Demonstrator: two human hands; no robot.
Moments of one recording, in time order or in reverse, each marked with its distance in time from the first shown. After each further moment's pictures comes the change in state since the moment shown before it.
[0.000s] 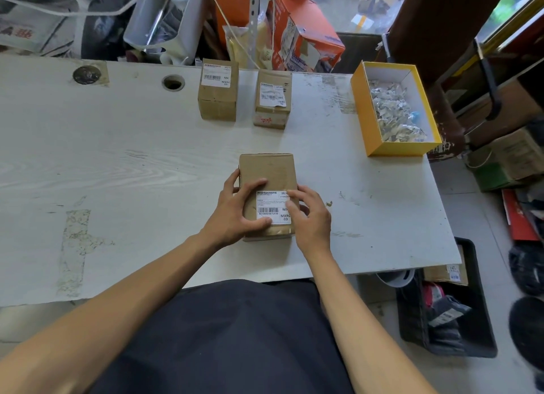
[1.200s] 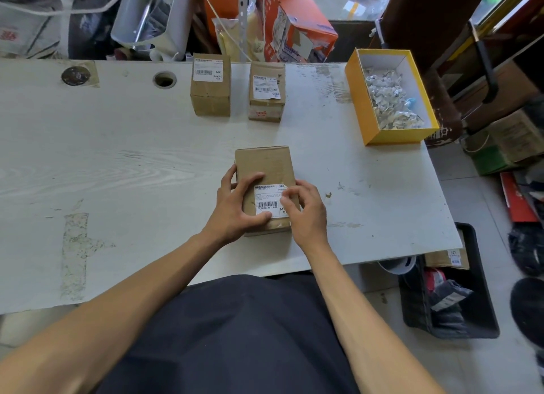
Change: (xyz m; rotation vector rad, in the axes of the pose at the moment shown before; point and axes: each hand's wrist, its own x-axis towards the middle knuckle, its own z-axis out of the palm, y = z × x) left_hand -0.003 0.003 0.003 -0.052 0.037 0.012; right_hand -0.005 -0.002 0.003 -0.003 -0.050 0.047
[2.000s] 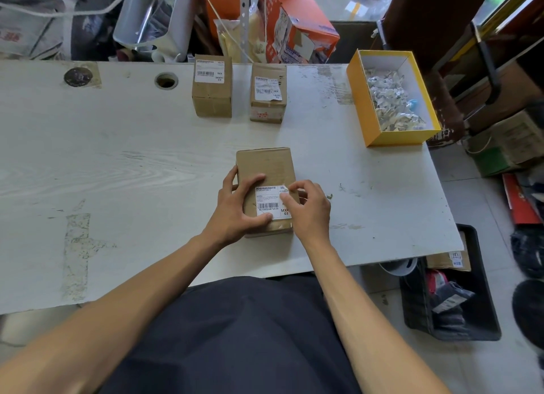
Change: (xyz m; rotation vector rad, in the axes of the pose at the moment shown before) left_hand -0.001 -0.001 -0.003 0.000 -0.006 -0.015; right_hand 0.007 -0.013 0.001 -0.113 0.088 0.011
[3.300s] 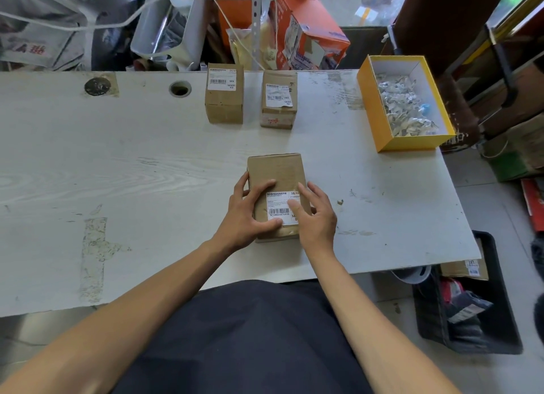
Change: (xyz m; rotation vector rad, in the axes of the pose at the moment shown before) left_hand 0.001 -0.002 0.000 -0.009 -0.009 -0.004; right_hand -0.005 0.010 0.013 0.179 0.013 0.075
